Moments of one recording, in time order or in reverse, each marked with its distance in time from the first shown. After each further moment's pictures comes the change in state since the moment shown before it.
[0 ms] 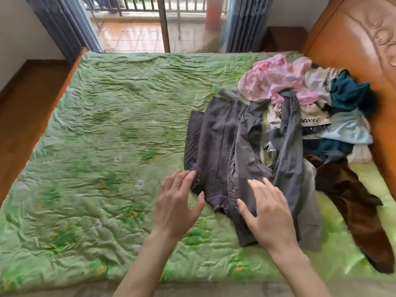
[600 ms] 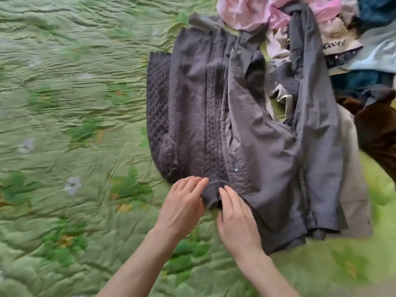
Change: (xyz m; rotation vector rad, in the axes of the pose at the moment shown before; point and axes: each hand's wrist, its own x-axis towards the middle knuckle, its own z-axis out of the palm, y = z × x) left_hand 0.004 -0.131 0.337 -0.025 -0.323 0.344; right_hand -0.006 0.056 0.351 -0.008 -0.174 0.148
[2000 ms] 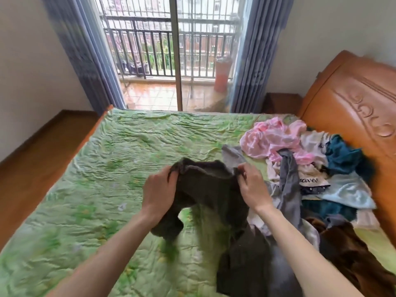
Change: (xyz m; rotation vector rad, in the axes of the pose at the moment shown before) left_hand 0.052 0.117 -0.466 -0.146 0.633 -0.559; right_hand 0.143 -0.081 -0.442 0.498 0.224 -0.266
